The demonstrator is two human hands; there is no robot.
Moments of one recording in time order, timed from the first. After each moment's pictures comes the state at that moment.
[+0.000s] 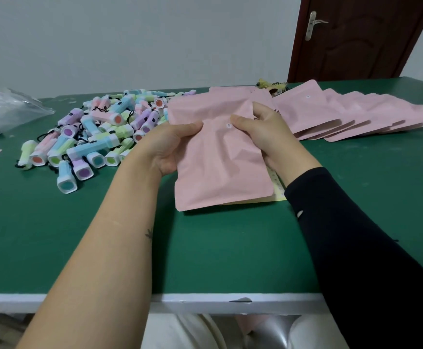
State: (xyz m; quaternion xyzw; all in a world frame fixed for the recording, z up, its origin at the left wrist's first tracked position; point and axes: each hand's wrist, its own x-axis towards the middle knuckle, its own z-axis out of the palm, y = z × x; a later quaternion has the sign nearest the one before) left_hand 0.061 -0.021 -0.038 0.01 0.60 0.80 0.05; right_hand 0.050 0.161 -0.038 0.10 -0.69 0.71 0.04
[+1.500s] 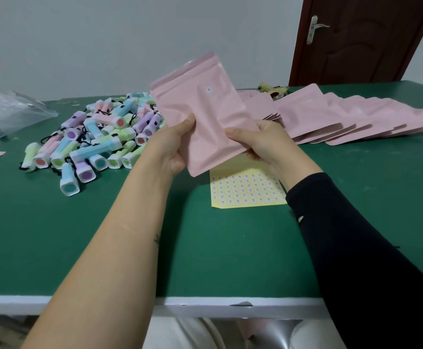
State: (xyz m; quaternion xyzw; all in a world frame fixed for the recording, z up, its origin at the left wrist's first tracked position) left_hand 0.051 -0.010 -0.042 -0.06 0.49 0.87 -0.03; right_hand 0.055 0.168 -0.042 0.08 -0.73 0.68 0.01
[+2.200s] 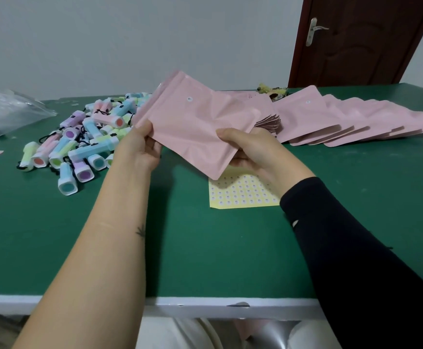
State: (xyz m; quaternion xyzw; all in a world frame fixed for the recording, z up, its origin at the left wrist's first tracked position) left_hand 0.050 -0.048 -0.036 -0.19 0.36 0.90 -0.15; right_hand 0.056 0.155 -0.049 0.09 -0.65 0.75 -0.08
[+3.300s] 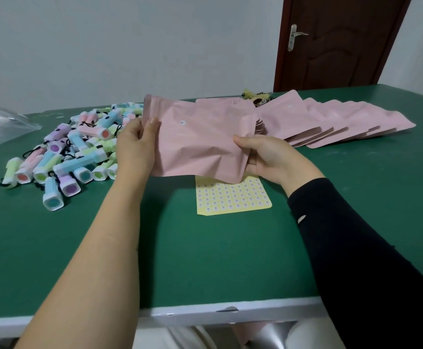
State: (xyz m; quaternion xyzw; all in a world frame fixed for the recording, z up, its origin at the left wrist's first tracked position) left_hand 0.047 -0.039 -0.051 -0.04 0.78 0.54 -0.32; right_hand 0.037 0.201 -0.056 0.04 -0.60 0.79 -0.12
